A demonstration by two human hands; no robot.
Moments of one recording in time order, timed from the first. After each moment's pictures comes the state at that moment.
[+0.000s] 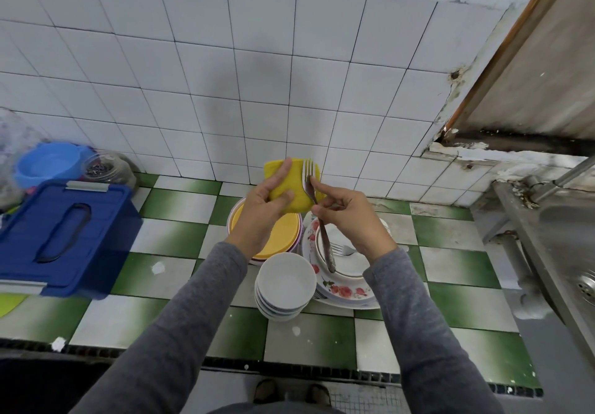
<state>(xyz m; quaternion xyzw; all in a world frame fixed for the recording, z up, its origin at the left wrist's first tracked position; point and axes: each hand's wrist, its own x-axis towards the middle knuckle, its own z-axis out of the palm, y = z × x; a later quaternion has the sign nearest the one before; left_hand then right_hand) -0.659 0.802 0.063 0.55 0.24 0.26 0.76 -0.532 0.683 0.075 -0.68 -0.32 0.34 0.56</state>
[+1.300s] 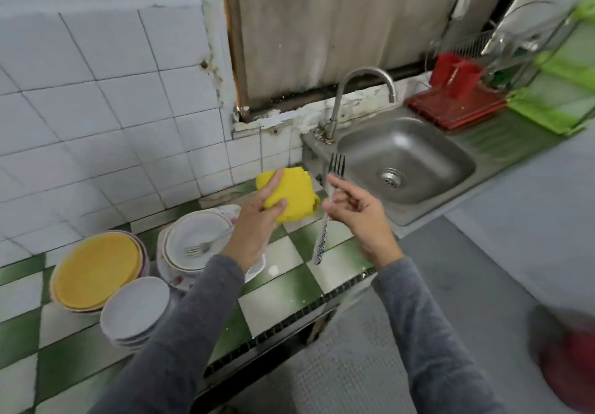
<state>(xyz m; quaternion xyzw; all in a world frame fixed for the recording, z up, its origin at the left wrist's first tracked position) -0.536 0.551 0.085 0.58 0.08 0.05 0.81 -0.488 0.365 0.095 -0.67 -0.13 0.08 0.73</state>
